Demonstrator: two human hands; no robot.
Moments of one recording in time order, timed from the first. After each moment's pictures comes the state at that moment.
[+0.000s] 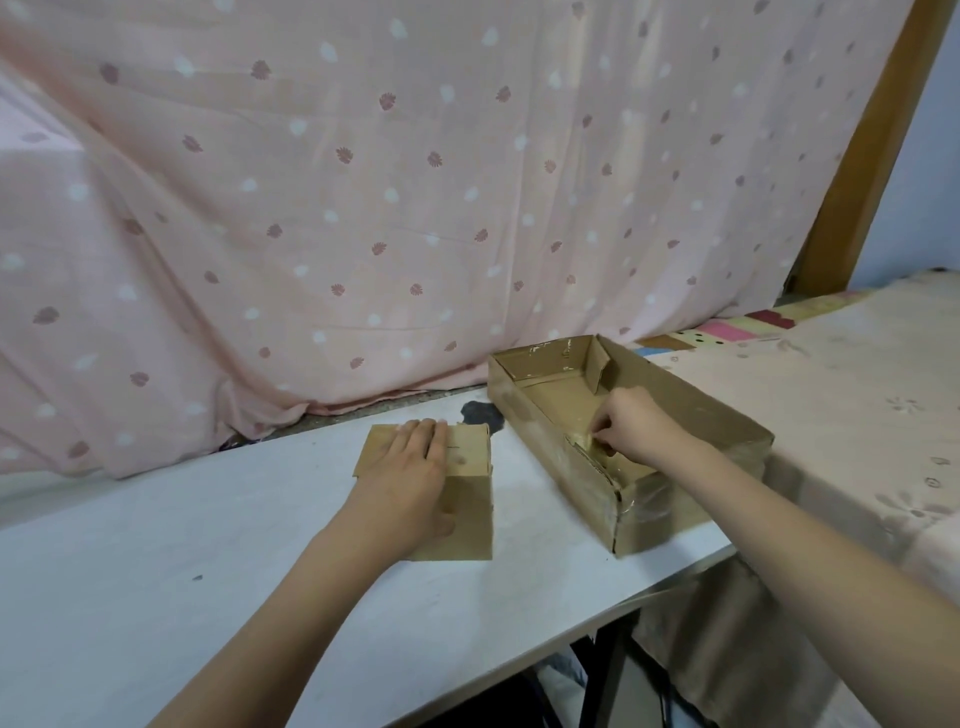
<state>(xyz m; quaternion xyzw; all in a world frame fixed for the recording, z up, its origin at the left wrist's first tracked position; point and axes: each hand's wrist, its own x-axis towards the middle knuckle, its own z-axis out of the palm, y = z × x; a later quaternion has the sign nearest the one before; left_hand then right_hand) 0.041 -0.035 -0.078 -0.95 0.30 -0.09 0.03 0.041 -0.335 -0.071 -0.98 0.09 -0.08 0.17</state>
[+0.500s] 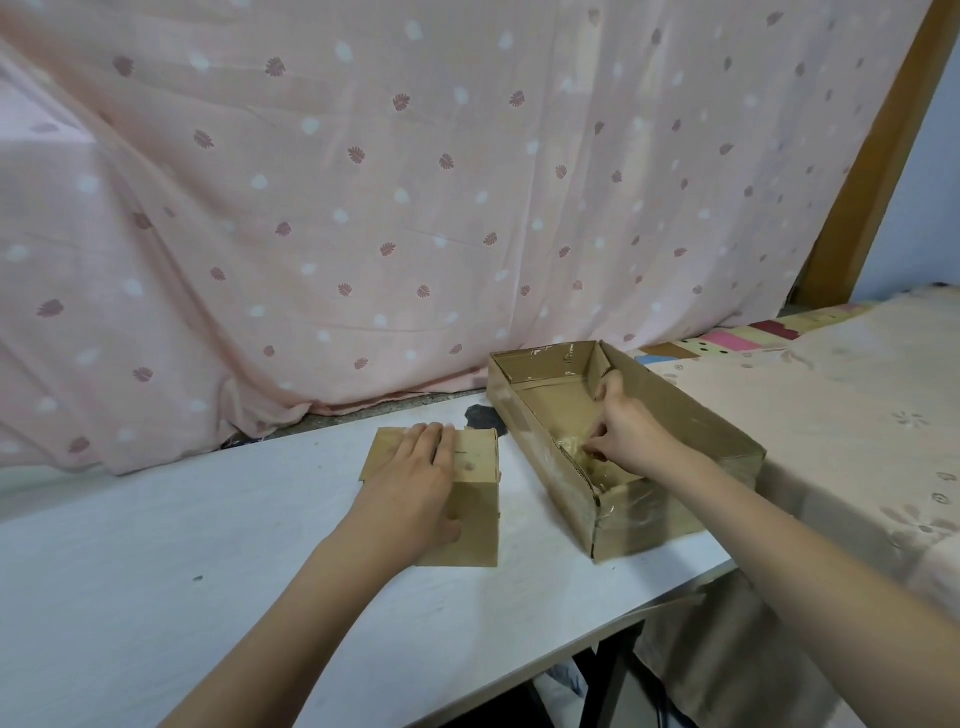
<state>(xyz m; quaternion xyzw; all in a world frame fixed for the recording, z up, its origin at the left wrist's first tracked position) 0.043 -0.031 -0.084 -0.95 0.31 -0.11 0.01 0.048 -0.324 -0.080 -0.96 0.08 -0.12 0.24</state>
